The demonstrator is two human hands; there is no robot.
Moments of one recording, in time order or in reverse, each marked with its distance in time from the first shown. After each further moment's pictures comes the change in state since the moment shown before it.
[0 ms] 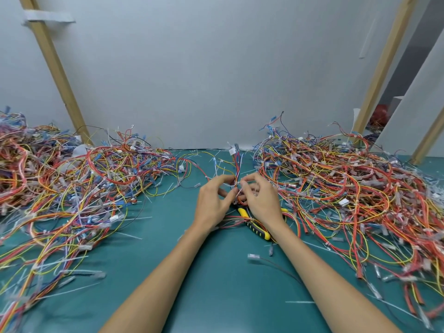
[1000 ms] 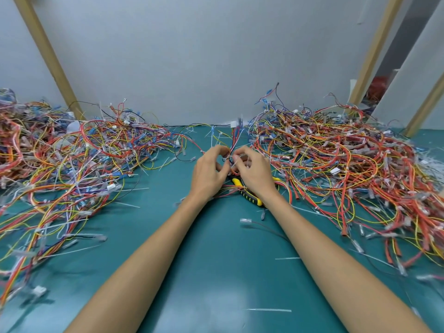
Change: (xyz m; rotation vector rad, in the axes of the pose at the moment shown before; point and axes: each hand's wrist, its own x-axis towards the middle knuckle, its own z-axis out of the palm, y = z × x) left_hand -0.009 0.008 0.002 0.118 0.003 0.043; right_hand -0.010 -0.009 -0.003 -0.098 -0.028 -0.068
